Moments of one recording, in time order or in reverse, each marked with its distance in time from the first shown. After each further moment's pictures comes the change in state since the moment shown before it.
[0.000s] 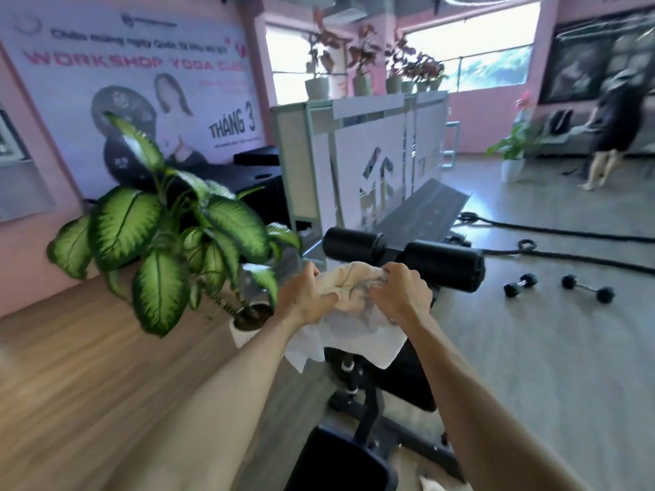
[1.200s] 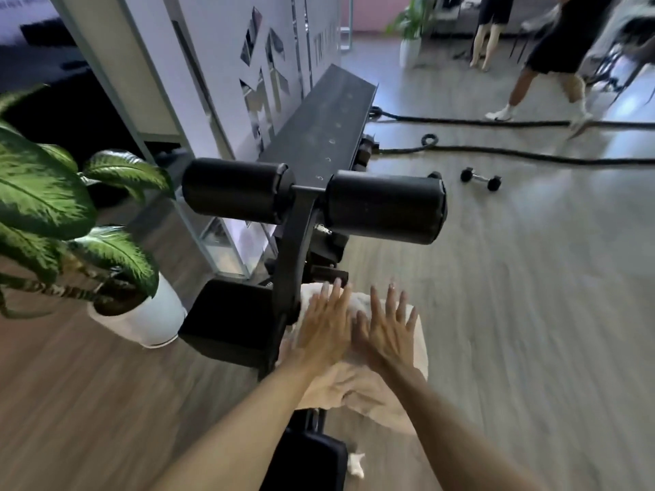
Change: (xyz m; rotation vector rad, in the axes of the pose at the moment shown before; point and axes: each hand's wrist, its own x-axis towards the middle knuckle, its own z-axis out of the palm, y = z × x) left_hand 0.105 0.004 0.351 0.214 -0.446 0.492; right_hand 0.086 0.264 0.185 -0.352 -0.211 0.336
